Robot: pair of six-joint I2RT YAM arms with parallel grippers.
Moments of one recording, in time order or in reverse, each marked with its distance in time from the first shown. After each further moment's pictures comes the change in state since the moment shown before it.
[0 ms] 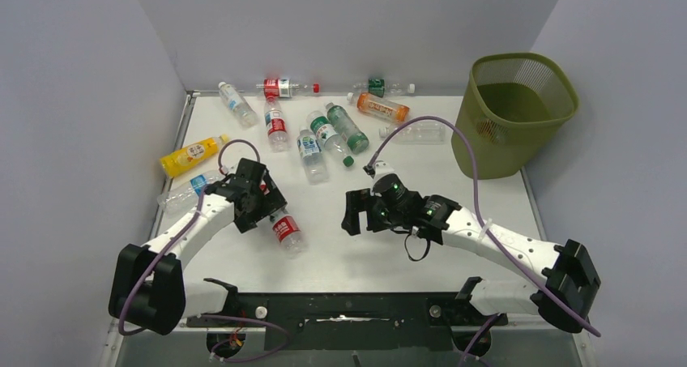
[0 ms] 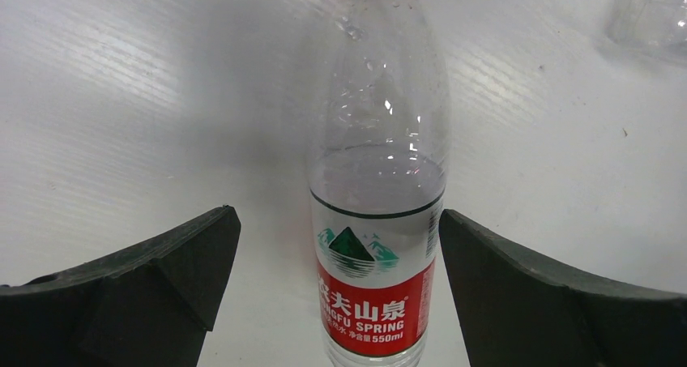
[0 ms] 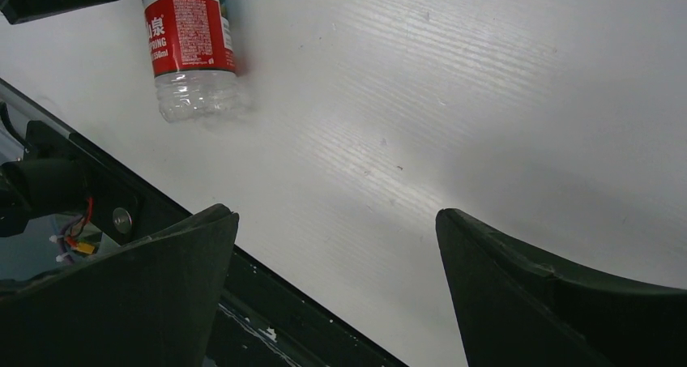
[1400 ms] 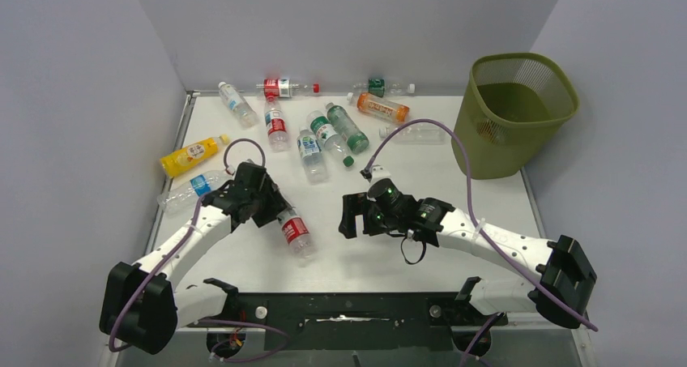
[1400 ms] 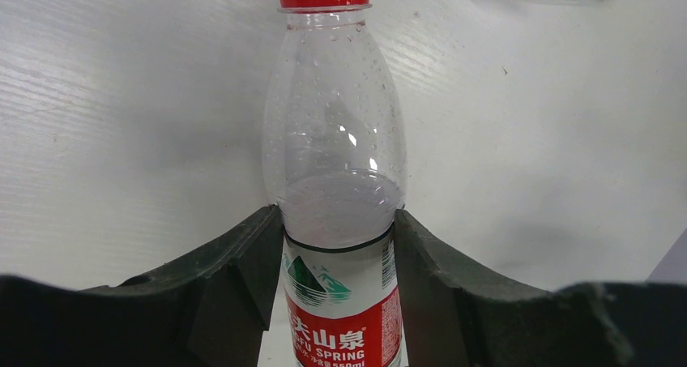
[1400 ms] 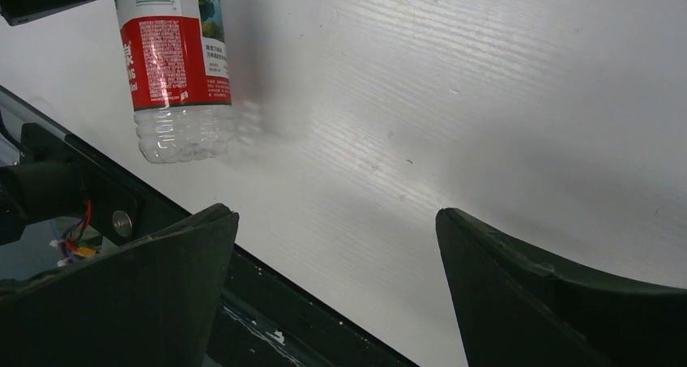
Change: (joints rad) left arm -0.043 -0.097 -0.056 0.132 0.132 -0.047; right arm 0.050 0.033 -0.010 0.015 0.034 0.060
